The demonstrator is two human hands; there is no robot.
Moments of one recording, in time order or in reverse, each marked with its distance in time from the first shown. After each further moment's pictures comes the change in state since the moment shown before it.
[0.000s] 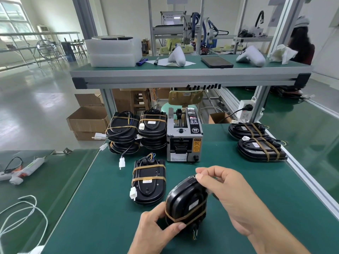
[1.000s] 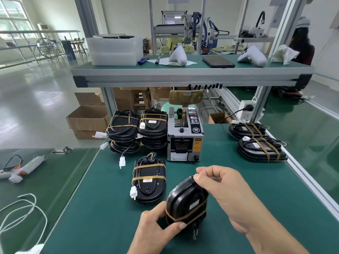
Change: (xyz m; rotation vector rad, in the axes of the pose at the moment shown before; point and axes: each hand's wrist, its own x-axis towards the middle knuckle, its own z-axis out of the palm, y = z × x) left_hand 0.000 0.010 -0.002 -0.019 -0.003 -0.018; right_hand 0.001 -0.001 0.004 -0.082 0.024 -0.026
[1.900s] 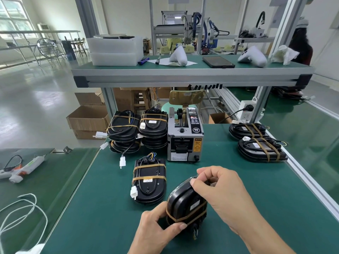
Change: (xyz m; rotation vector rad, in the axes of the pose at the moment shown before) left_hand -0.001 -0.005 0.000 -0.013 -0.017 -0.043; right_hand -0.001 0.005 0.009 -0.322 0.146 -0.067
